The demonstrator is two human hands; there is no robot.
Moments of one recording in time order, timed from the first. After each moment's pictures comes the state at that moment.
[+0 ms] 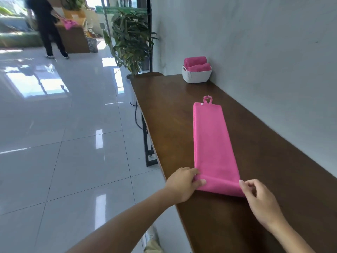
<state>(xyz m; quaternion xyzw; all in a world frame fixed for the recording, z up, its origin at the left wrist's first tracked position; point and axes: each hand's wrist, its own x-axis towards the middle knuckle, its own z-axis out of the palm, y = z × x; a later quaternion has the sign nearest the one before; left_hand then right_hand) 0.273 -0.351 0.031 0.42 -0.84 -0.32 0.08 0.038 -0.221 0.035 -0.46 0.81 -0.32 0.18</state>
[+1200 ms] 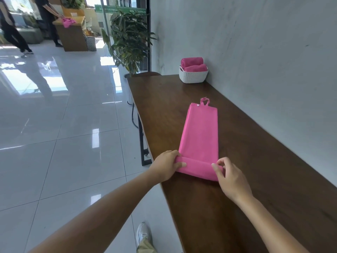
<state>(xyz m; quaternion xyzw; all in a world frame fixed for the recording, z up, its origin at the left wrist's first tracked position) 0.286 -0.401 0.033 0.47 -0.82 -0.31 0.12 0.056 -0.279 0.040 -0.56 0.79 -0.21 0.12</state>
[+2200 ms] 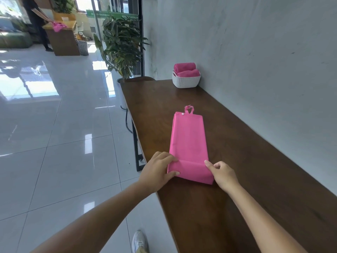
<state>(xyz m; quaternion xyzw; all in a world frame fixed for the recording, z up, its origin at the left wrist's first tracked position) 0.304 -0.395 0.029 0.39 -0.87 -0.19 0.24 0.054 -0.317 0.049 -0.41 0.85 -0.24 0.24</state>
